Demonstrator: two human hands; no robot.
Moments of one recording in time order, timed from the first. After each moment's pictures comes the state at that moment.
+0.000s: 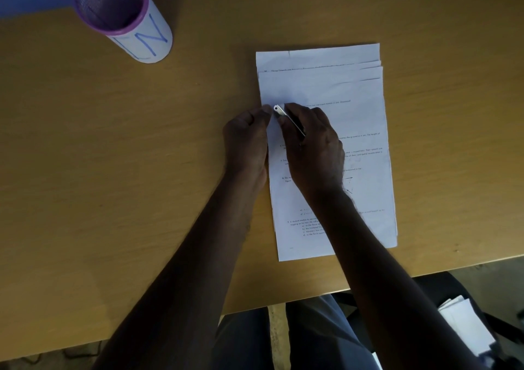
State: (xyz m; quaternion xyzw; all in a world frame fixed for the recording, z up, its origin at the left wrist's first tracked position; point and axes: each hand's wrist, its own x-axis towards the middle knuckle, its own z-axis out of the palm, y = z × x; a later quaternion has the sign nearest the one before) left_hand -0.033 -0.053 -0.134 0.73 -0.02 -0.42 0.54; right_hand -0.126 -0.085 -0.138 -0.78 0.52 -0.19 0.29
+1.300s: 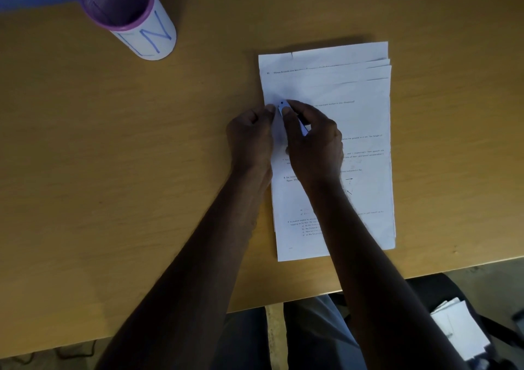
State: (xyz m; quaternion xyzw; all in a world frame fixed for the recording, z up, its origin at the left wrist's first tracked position) left_hand -0.037 -0.057 -0.126 0.74 -0.01 -0.40 0.54; right_hand -0.114 -0.088 -0.129 -0.67 0.59 -0.20 0.41
